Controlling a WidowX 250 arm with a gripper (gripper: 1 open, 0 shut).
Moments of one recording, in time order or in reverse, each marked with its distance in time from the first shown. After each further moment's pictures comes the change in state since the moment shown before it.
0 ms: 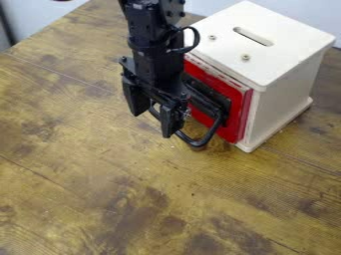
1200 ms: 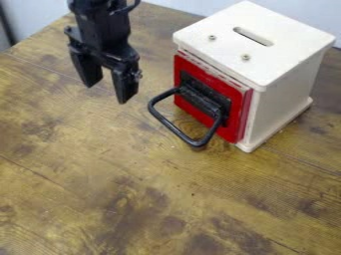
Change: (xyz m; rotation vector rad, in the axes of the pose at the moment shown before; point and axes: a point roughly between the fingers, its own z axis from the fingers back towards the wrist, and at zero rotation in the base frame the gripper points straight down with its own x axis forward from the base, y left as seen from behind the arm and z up) arm -0.013 0.057 0.025 0.025 -0.024 0.146
